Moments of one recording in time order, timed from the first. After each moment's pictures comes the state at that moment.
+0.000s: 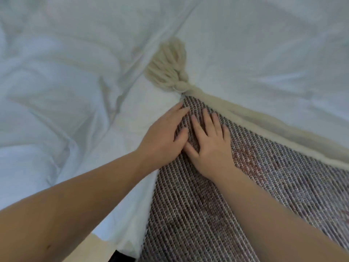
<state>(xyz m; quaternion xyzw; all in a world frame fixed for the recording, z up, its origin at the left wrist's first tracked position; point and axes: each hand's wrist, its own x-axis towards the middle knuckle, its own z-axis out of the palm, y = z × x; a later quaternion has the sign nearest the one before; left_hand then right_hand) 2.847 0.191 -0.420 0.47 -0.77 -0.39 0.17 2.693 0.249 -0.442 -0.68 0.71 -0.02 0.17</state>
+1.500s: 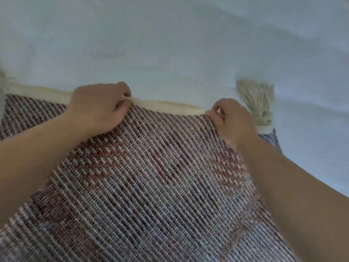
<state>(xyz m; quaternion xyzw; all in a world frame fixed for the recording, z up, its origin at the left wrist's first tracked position) 2.591 0.200 -0.398 0.41 -0.91 -0.10 0.00 2.323 0.362 -0.396 -0.50 0.84 -0.08 0.17</state>
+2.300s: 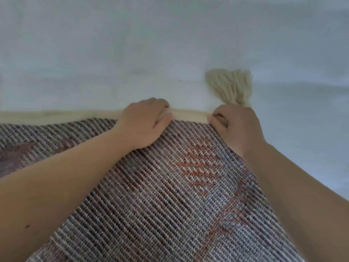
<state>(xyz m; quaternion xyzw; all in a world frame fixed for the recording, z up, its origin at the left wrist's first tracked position) 2.443 0.274 -0.419 0.30 -0.93 -0.20 -0.02 2.234 0.426 -0.423 -0.57 0.80 -0.13 0.12</state>
